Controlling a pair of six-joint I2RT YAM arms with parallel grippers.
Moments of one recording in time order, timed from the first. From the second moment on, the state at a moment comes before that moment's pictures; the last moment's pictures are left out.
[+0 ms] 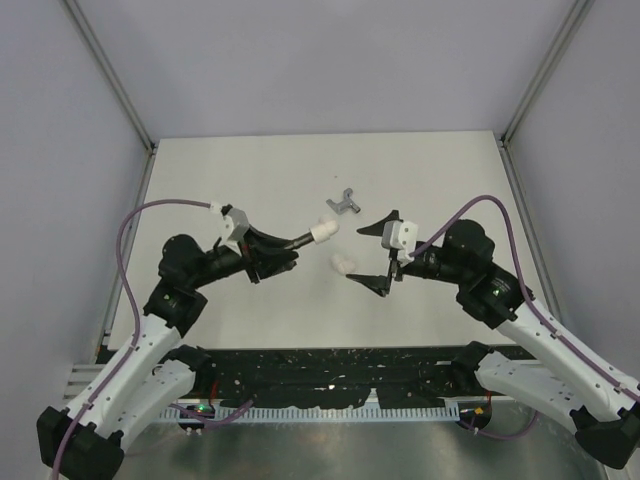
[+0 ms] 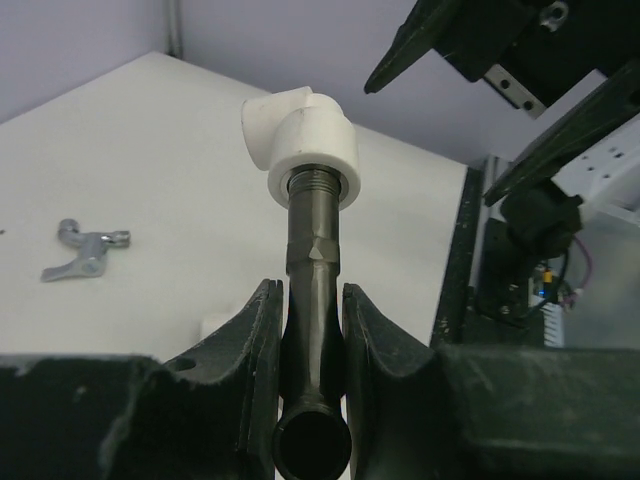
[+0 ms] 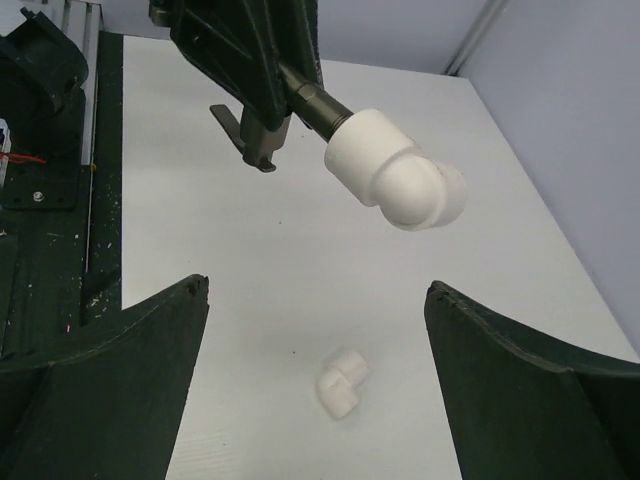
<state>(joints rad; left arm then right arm) -0.46 0.71 0.56 0.23 0.67 -0.17 0.70 0.81 0.83 -0.13 -0.56 -0.35</state>
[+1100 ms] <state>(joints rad) -0.37 0.93 0.82 0.29 1.22 -0.61 0.72 0.93 1.02 -0.17 -0.83 -0.52</state>
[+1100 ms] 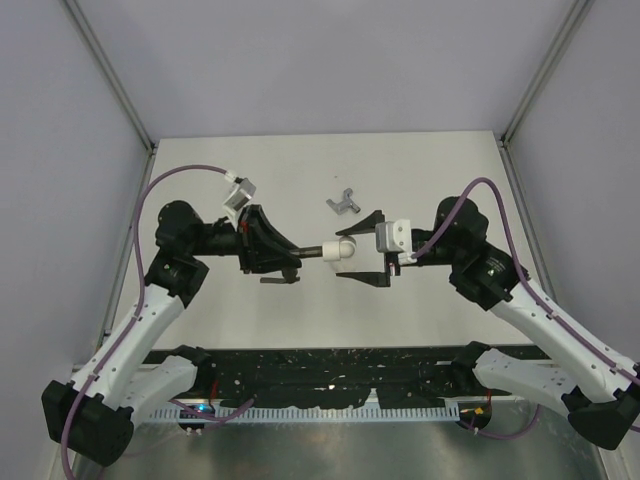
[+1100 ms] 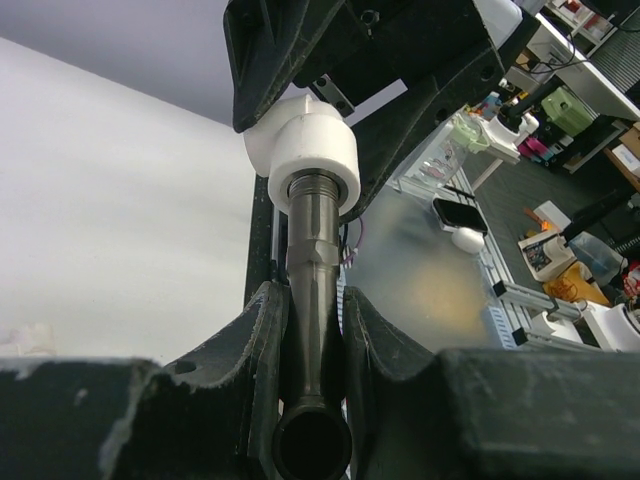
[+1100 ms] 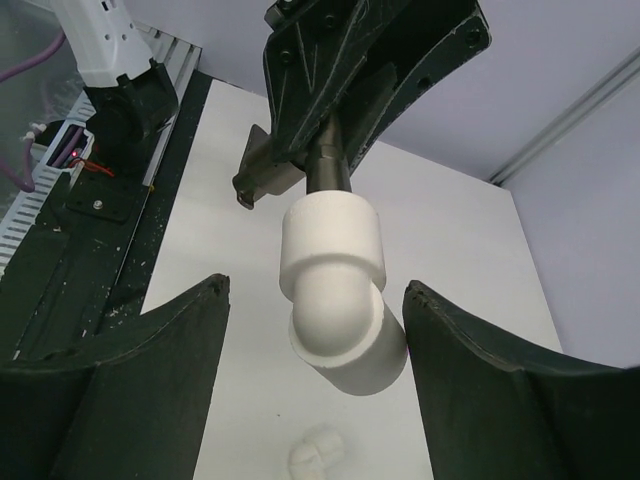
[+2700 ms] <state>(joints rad) -0.44 0.65 0.68 0.06 0.98 -0.03 0.66 1.18 1.05 0.13 -0.89 0.44</state>
